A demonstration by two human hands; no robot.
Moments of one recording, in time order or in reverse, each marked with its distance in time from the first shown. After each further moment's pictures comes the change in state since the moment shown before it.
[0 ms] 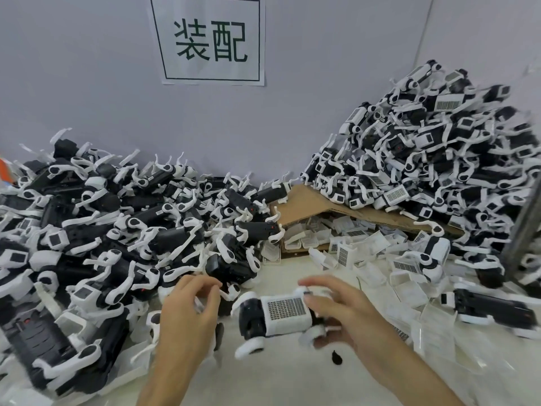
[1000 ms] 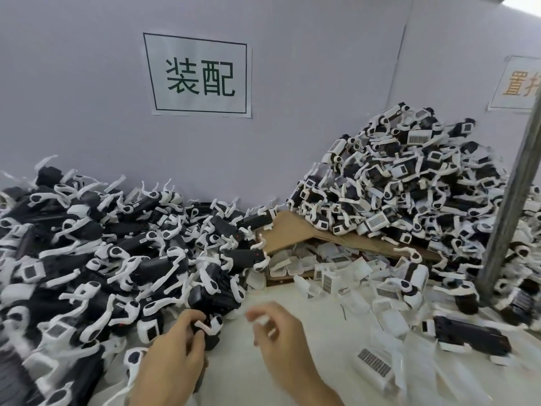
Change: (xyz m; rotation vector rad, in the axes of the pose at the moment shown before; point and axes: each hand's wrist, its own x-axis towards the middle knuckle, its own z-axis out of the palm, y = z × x) left_hand -0.001 0.009 -0.007 0.216 -0.284 -0.129; right_hand 0.062 0.050 0.037 -0.532 0.099 -0.424
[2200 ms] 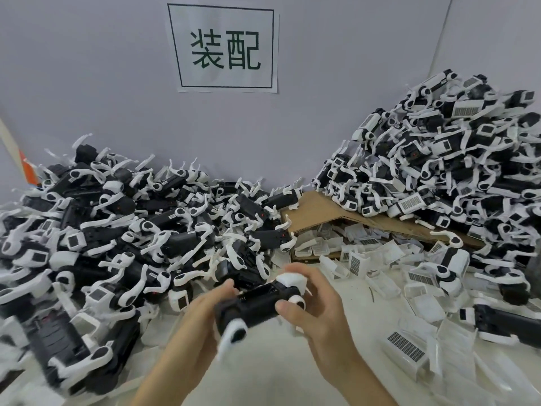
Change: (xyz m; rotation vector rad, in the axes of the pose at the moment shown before) left_hand 0.002 0.026 -0.006 -1.023 -0.212 -0.388; right_hand -0.013 -0.028 -0.009 0.696 0.013 0.015
